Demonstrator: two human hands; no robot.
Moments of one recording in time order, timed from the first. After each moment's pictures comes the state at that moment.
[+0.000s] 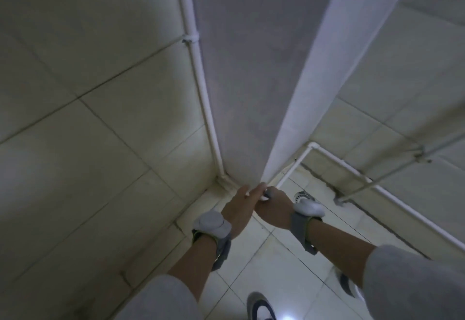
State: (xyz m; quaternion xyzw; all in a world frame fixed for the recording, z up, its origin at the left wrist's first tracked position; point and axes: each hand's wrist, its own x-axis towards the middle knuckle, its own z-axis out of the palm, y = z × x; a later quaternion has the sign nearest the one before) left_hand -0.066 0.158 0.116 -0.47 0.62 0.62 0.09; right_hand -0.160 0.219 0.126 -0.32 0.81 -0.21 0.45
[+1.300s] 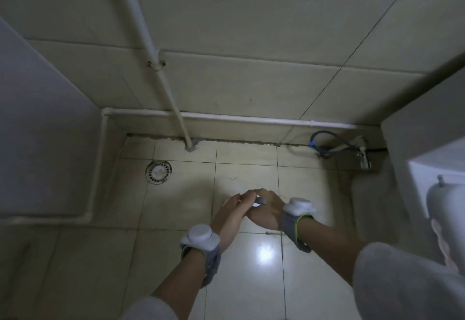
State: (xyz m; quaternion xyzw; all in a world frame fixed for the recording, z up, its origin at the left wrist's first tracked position) left_hand -0.300 0.574 -0.076 -0.27 0.66 0.63 0.31; right_hand -0.354 0.693 -0.067 -0.07 0.87 -0.26 0.42
